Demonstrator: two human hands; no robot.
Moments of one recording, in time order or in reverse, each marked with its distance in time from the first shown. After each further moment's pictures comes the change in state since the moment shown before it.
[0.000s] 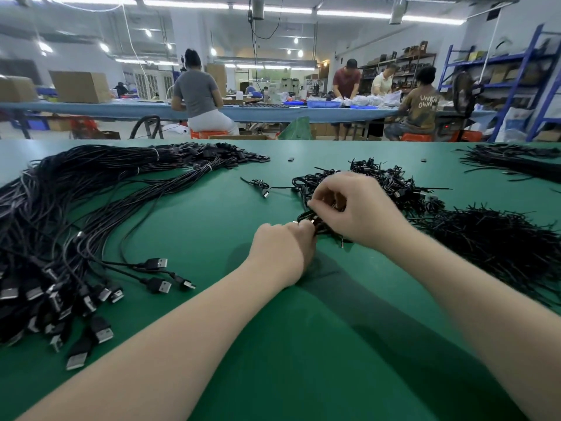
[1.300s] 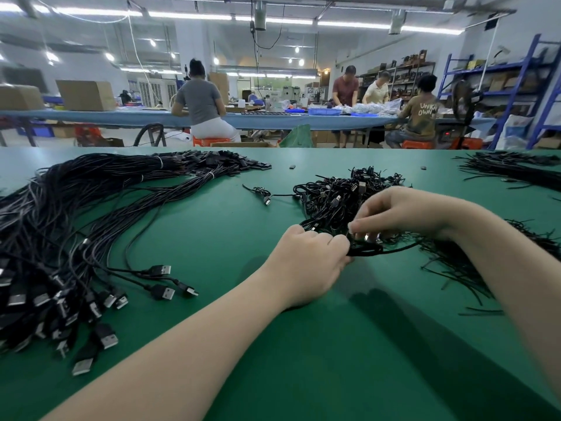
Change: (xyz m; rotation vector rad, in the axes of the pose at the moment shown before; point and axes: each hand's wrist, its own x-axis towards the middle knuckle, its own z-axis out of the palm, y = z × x) left_hand -0.015 0.014 -0.025 -0.093 0.270 0.449; right_hand -0.001 0.041 -0.054 0.386 -0.629 0.417
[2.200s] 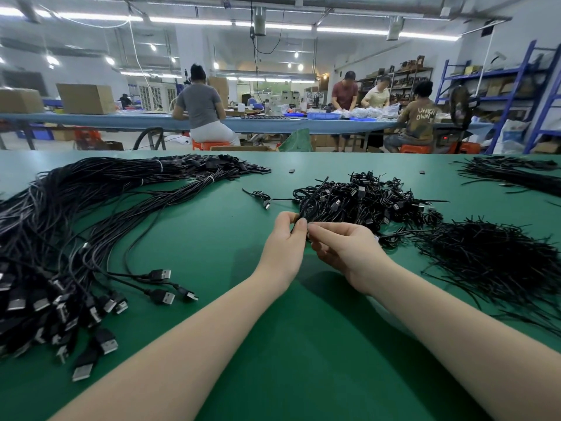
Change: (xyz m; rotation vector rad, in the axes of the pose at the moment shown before) left_hand 0.007 -0.017 0.020 -1.195 0.202 -0.970; right_hand 0.038 -0.002 0.103 1.035 0.411 -0.012
